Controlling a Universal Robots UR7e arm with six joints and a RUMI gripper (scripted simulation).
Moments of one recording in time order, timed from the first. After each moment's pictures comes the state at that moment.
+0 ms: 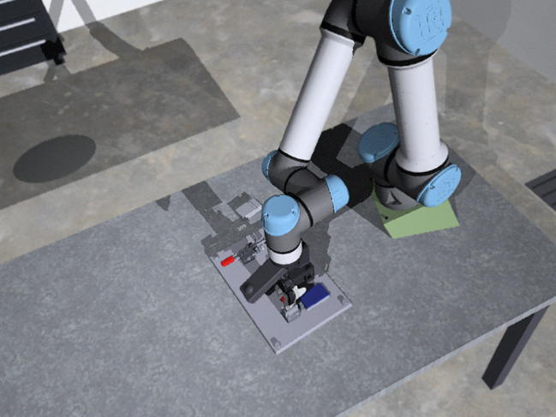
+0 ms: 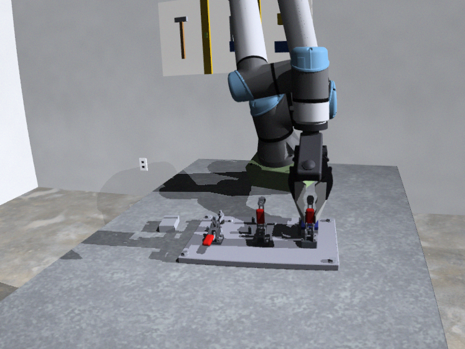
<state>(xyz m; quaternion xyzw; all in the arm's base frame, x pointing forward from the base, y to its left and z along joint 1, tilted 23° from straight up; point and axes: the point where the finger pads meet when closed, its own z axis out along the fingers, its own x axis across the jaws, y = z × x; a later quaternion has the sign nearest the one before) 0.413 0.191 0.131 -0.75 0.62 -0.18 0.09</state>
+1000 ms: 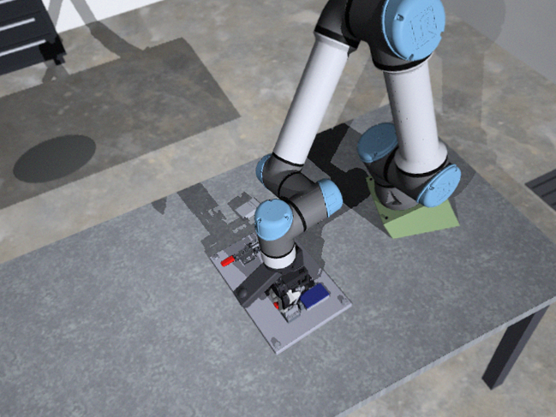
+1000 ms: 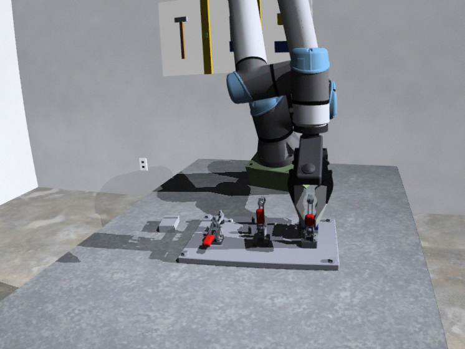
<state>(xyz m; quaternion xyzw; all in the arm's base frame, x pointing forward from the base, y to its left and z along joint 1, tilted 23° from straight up) 0.428 0.194 0.135 -0.75 0.62 -0.18 0.09</state>
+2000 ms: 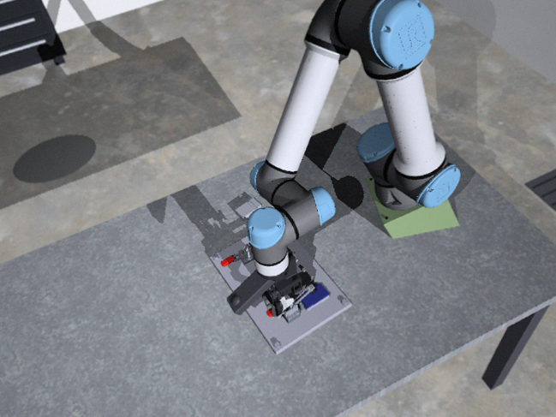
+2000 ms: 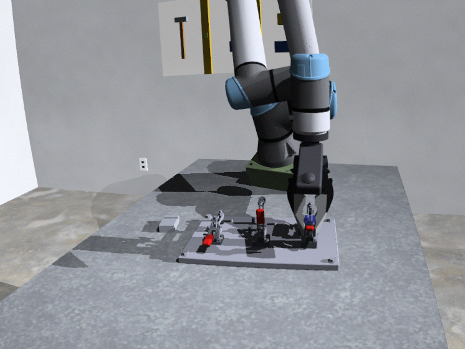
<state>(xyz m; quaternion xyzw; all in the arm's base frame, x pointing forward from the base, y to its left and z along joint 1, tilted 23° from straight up) 0.450 0.197 0.132 -0.75 0.62 -0.18 0.09</state>
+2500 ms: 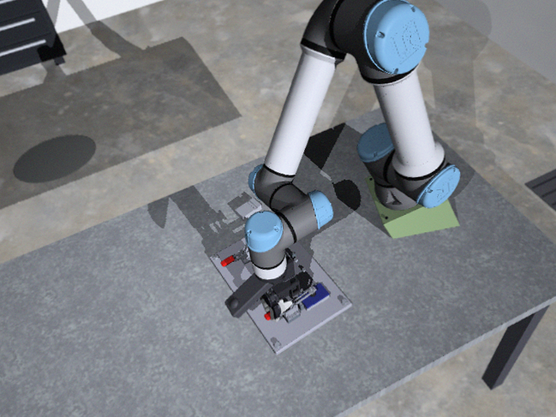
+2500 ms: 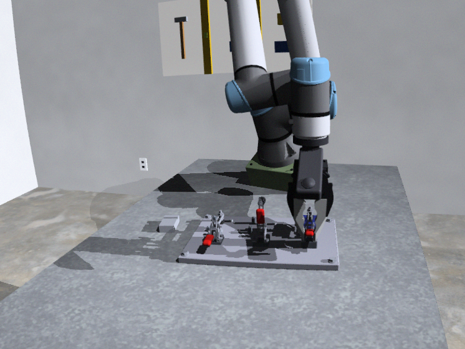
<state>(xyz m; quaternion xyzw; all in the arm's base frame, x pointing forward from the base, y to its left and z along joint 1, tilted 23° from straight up) 0.459 0.198 0.127 -0.75 0.62 -0.18 0.09</state>
